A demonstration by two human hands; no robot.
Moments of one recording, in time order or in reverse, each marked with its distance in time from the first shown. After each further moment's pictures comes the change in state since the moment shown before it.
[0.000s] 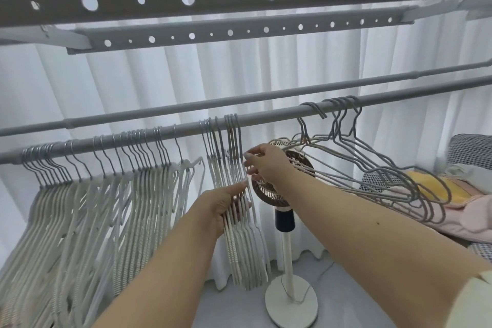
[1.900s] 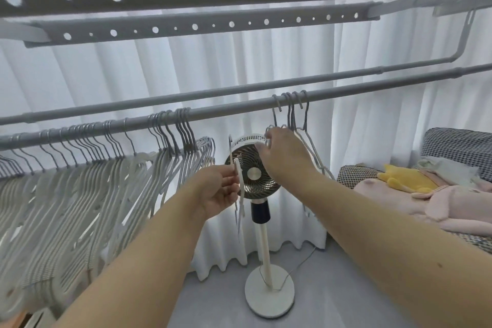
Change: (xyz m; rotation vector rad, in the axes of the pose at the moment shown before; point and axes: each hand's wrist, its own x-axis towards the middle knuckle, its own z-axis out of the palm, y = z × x) left_hand -0.028 -0.007 0.088 0.036 -0.203 0.031; right_hand -0.073 -0.004 -0.118 -0.793 0.247 -0.262
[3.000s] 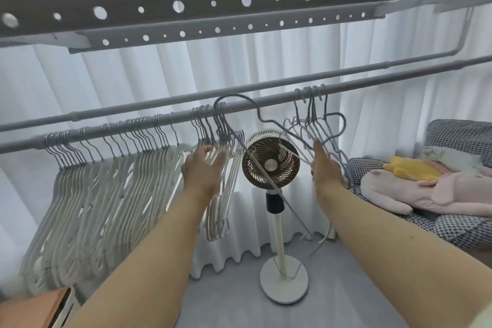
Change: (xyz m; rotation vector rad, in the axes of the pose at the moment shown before) left_hand -0.029 -0.002 -0.093 0.761 0.479 0.490; right_hand -0.048 0.008 0.050 0.890 0.200 0.752
